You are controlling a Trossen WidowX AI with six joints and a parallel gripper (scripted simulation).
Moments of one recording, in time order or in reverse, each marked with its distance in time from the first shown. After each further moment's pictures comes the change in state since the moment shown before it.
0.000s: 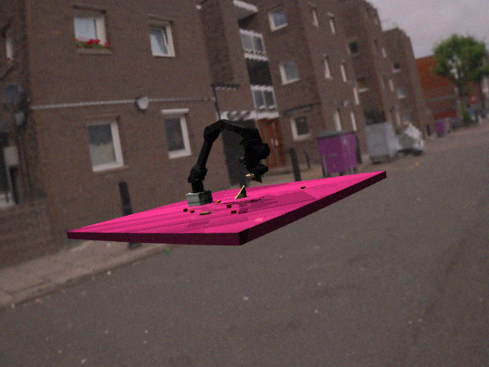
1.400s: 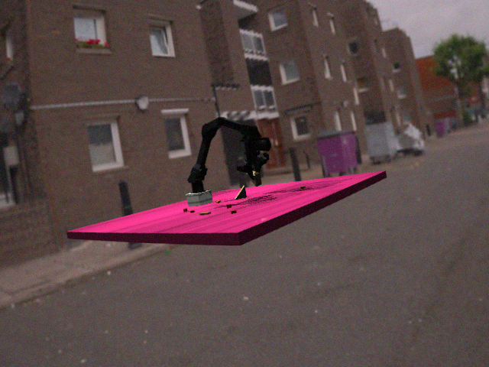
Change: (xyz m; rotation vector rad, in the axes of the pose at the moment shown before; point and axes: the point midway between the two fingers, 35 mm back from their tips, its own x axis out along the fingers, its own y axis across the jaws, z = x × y) arm 0.004 0.006 0.002 1.325 0.007 -0.246
